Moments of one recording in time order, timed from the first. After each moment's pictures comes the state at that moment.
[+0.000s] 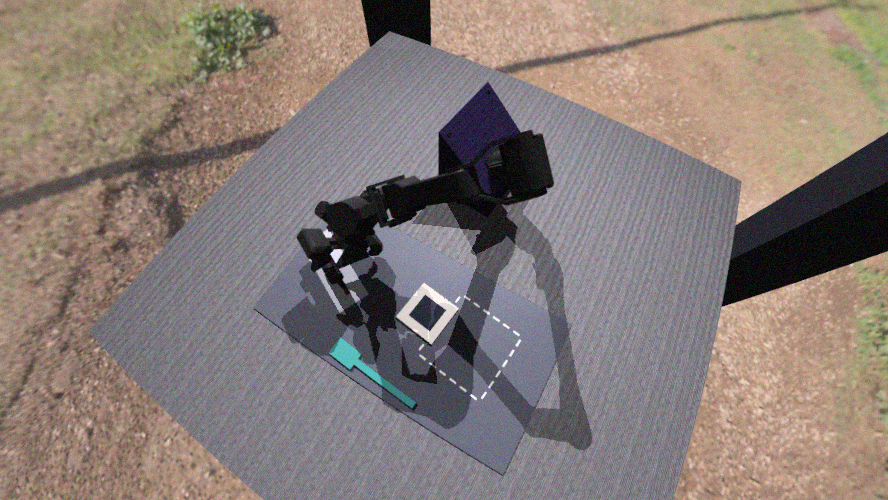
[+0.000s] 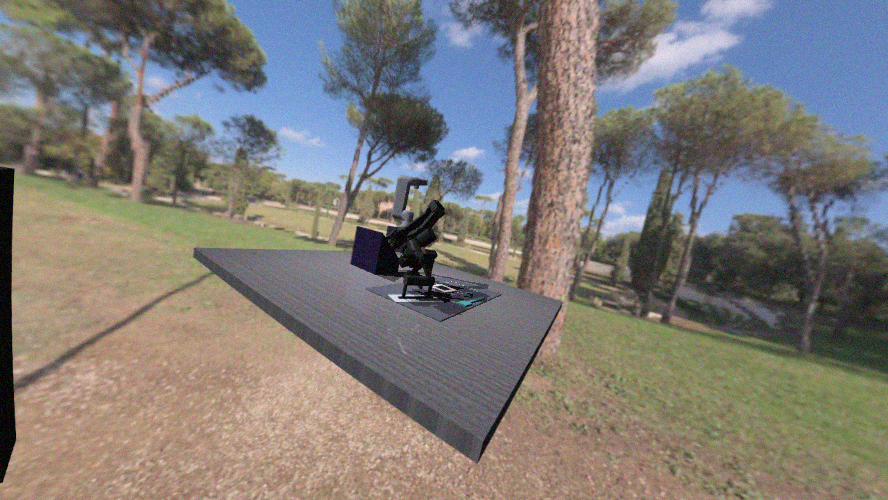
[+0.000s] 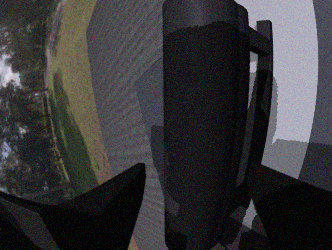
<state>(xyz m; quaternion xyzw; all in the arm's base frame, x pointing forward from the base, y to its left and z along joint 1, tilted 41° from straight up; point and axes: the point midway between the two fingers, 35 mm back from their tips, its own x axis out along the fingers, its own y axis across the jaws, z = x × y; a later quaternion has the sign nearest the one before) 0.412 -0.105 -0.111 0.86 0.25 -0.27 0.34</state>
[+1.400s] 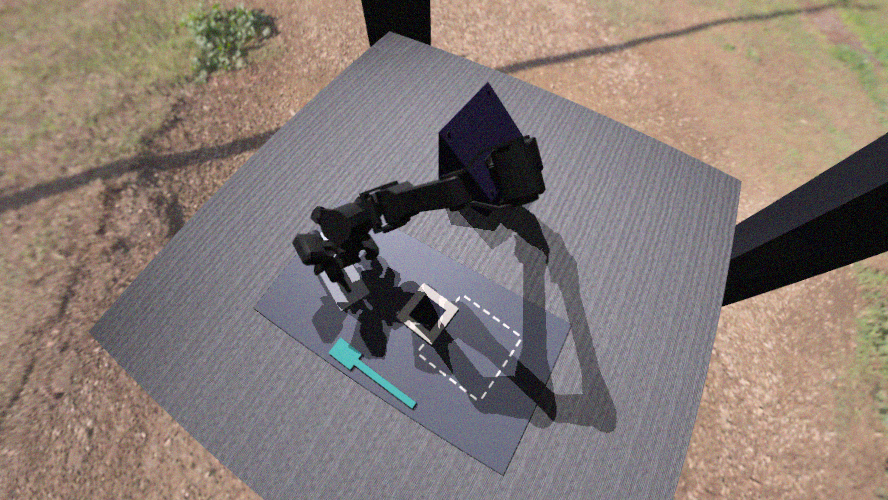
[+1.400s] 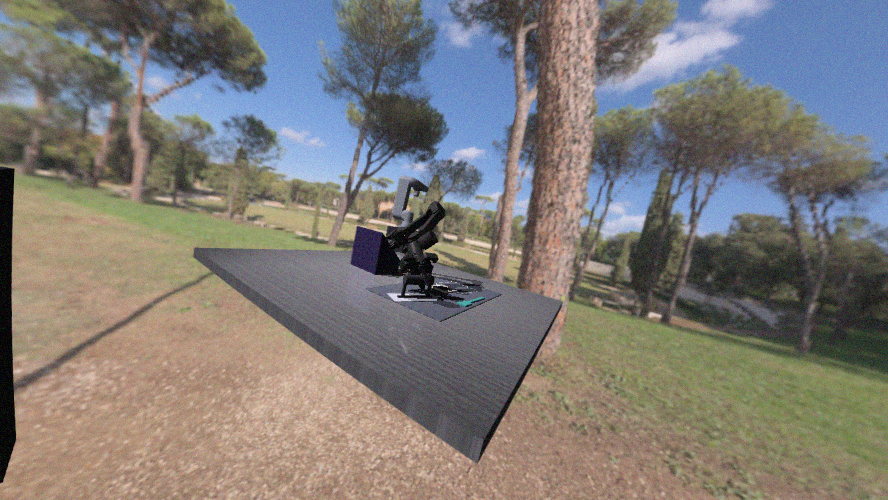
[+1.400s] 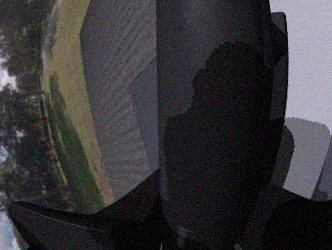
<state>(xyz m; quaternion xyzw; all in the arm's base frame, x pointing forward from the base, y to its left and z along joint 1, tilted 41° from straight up) 0.424 -0.102 -0.120 0.86 0.25 -0.28 0.34</state>
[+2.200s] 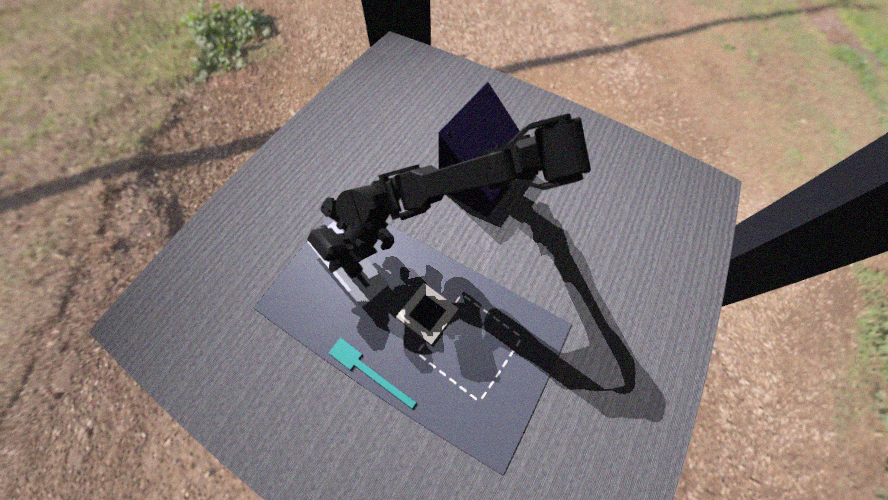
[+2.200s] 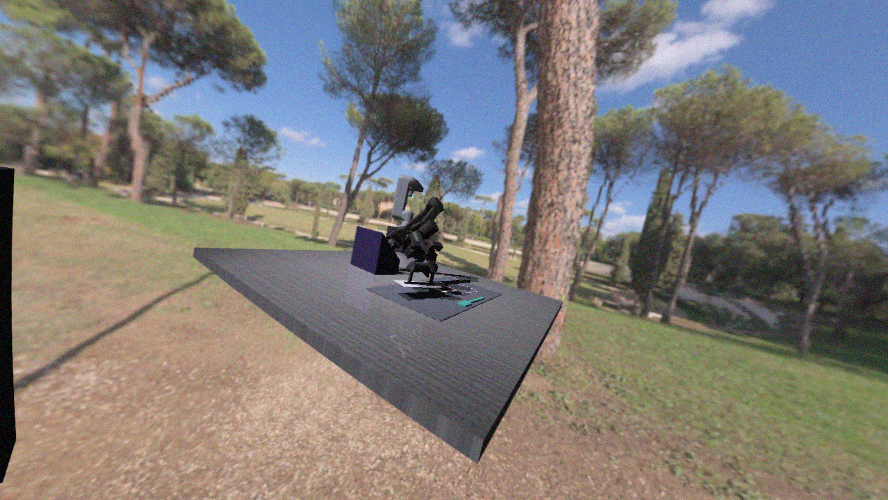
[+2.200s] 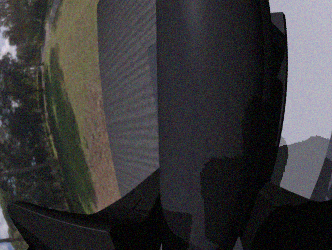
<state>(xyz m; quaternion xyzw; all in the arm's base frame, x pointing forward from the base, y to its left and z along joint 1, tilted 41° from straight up) 0.401 -0.100 -0.062 0.85 0.28 -0.23 0.38</state>
